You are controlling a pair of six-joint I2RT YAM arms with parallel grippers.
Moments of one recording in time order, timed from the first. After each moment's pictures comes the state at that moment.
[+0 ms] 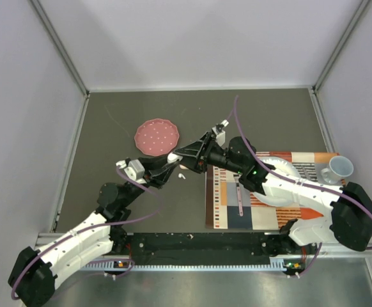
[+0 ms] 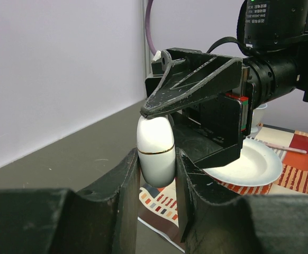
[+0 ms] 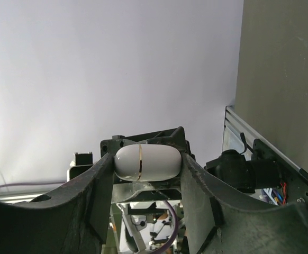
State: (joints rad) left arm -0.67 0.67 0.21 0.89 0.27 -0.10; right arm 0.87 1.29 0.80 0.44 -0.28 1.57
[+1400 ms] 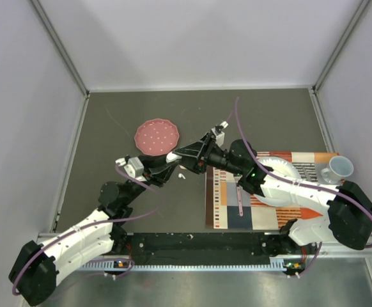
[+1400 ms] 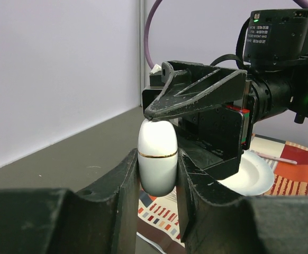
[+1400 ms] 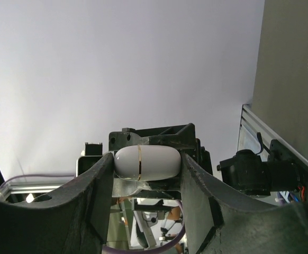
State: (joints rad) left arm -0.67 0.74 0.22 0.98 0.27 -0.16; right arm 0.88 1.30 0.76 0.56 -0.28 1.62
